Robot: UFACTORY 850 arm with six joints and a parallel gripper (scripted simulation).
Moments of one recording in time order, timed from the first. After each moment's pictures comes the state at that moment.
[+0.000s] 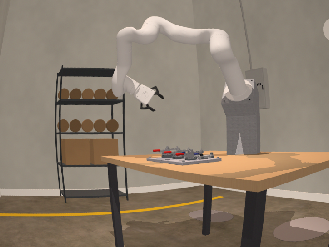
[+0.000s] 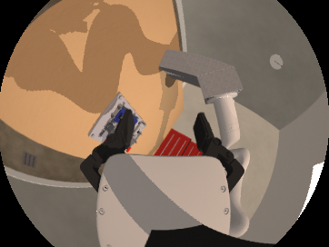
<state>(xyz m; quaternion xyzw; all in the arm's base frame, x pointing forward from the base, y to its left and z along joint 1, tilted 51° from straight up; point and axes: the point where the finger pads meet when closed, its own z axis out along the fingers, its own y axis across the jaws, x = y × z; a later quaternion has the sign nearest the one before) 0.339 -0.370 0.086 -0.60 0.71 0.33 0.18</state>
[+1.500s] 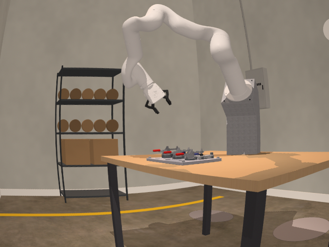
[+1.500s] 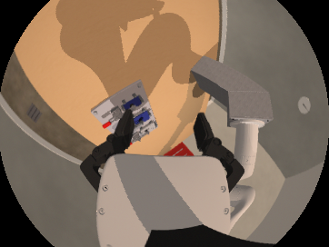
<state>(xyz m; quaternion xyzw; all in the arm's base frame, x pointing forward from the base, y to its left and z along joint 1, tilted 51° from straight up) 0.355 -0.302 0.092 -0.62 0.72 0.16 0.27</state>
